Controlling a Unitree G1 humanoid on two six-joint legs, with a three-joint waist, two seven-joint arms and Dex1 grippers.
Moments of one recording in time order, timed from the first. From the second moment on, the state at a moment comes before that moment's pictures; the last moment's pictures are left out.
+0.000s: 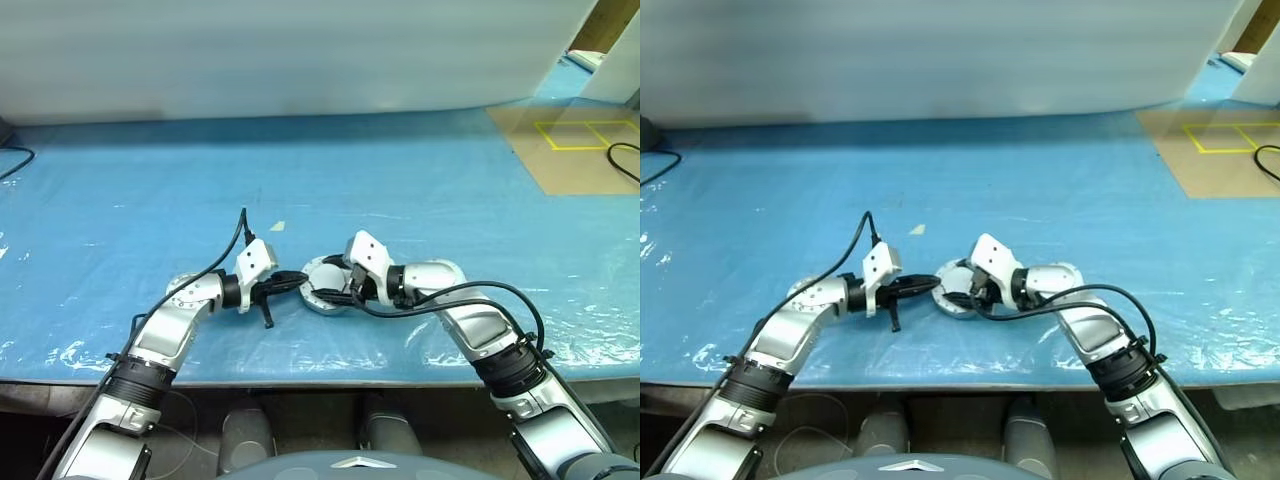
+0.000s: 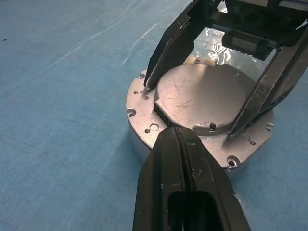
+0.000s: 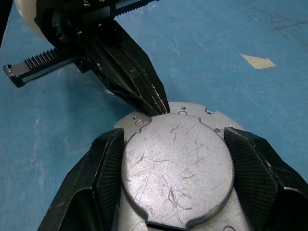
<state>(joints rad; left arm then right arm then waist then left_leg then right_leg) -0.28 0.42 -0.20 0.07 -0.21 0.17 -0.97 -0.37 -0.44 0.34 -0.13 0.17 0.51 0.84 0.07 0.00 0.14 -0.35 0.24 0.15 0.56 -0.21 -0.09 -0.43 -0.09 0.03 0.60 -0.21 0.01</state>
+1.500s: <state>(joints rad) -0.27 0.37 -0.16 0.09 -0.29 0.12 -0.99 -0.36 -0.48 0.39 -0.14 0.15 0.43 0.84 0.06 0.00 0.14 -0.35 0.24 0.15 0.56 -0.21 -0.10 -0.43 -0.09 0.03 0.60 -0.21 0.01</state>
